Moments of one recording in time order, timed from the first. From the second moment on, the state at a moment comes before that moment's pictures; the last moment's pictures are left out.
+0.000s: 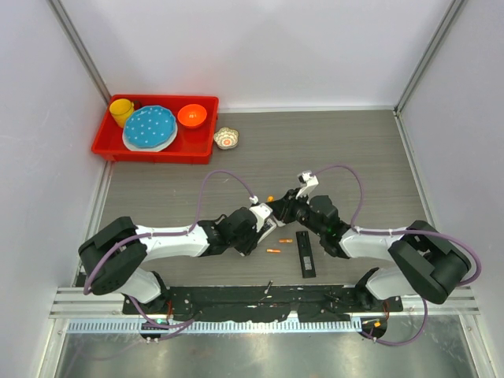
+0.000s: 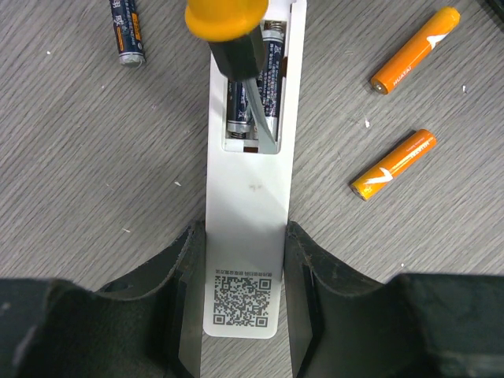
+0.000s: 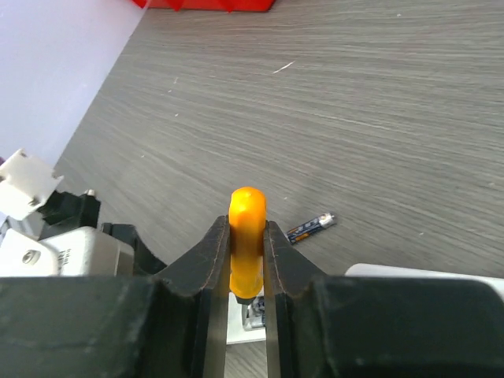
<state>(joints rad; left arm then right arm) -1.02 1.48 0.66 -0.06 -0.10 -0.23 0.70 1.36 0.36 0.81 -0.03 0.56</state>
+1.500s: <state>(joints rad) -1.02 1.48 0.66 -0.06 -0.09 -0.23 0.63 1.33 0.40 0.67 0.03 0.55</state>
